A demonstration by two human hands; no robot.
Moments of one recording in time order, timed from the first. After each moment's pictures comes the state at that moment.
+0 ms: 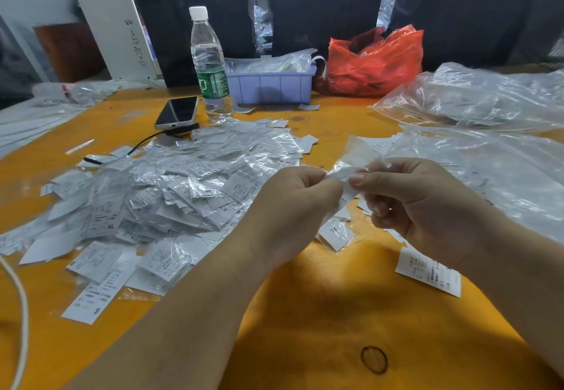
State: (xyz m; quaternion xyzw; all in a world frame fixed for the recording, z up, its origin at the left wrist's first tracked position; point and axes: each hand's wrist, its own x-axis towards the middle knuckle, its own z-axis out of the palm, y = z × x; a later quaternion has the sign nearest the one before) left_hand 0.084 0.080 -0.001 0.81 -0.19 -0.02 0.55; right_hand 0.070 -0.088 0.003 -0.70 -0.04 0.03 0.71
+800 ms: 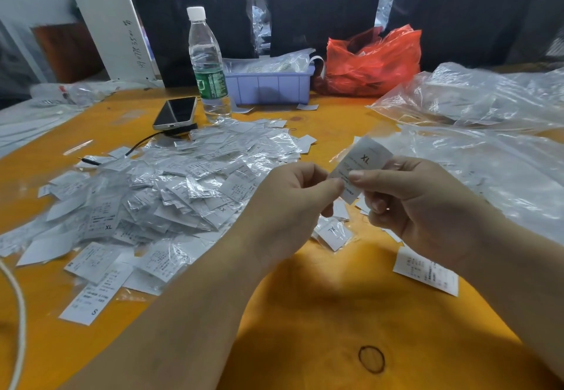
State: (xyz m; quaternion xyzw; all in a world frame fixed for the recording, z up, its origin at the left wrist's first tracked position) left_hand 0.088 0.081 -0.004 0.77 -0.17 -0.06 0.61; right_hand 0.070 -0.087 0.001 -0.67 -0.02 0.02 0.74
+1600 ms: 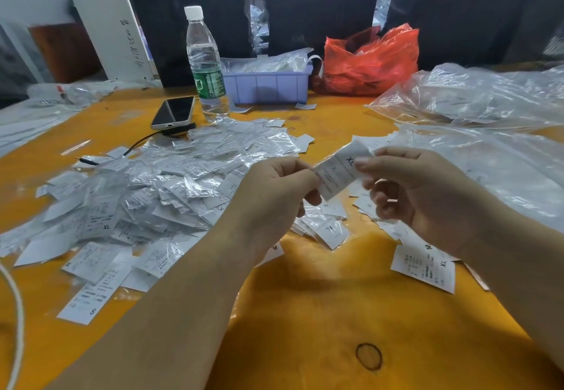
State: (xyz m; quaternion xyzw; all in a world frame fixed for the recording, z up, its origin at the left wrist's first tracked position) left_hand 0.094 0.091 0.000 0.75 -0.13 -0.05 0.64; right_hand 0.074 -0.094 0.011 -0.71 0.00 0.02 0.70
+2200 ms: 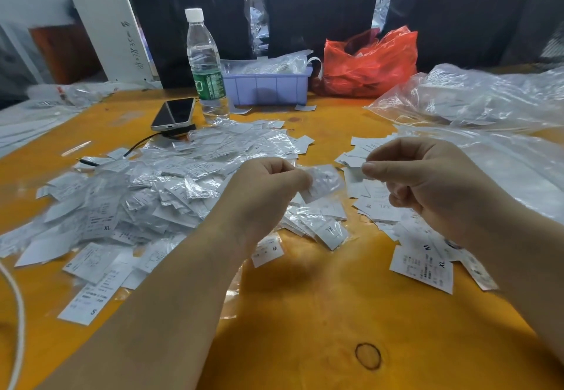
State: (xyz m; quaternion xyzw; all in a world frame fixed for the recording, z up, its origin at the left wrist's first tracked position) left_hand 0.103 0.098 0.000 0.80 -0.07 -0.04 0.59; right_hand 0.077 -0.104 0.013 -0.76 0.02 -0.06 0.65
